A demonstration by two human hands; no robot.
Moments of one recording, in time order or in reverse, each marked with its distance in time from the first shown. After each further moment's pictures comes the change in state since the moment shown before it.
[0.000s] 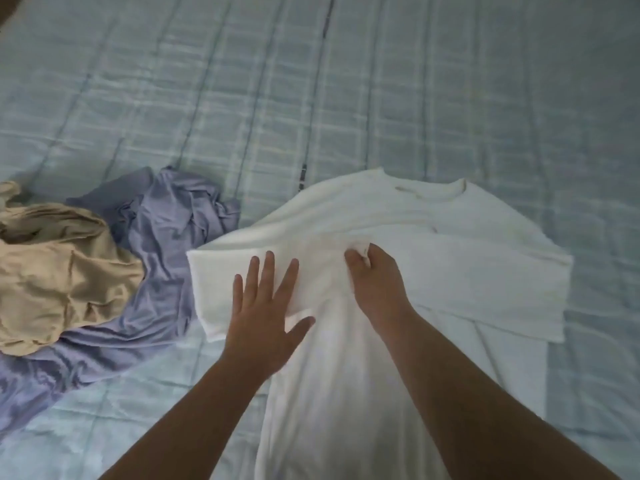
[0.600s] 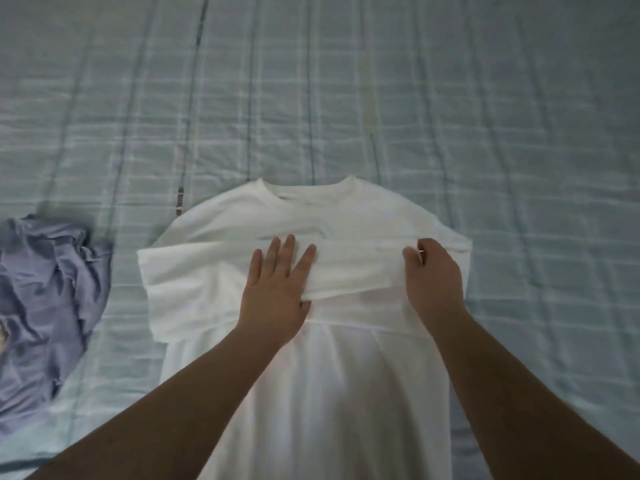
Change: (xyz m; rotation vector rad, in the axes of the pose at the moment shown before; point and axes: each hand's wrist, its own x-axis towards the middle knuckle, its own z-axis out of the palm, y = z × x) left_hand 0.121 0.190 0.074 0.290 -0.116 0.247; right_hand 0.083 0.153 -0.225 -0.216 0.326 0.151
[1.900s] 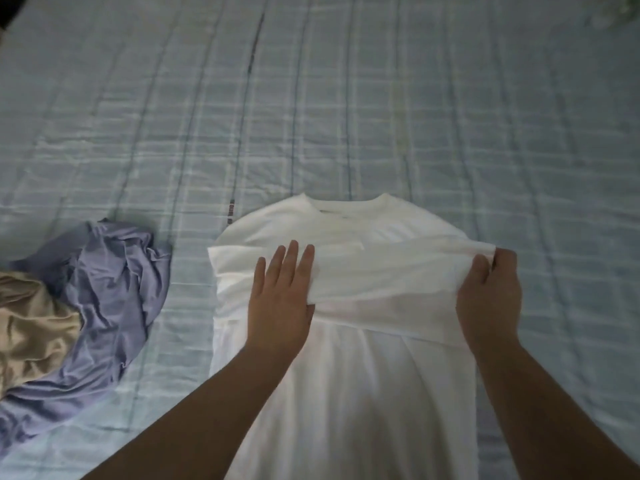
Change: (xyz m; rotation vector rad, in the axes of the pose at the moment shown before) left_hand -0.043 -0.029 -0.056 -0.068 0.166 -0.144; right_hand -0.034 -0.025 -0.036 0.062 0.295 -0.079
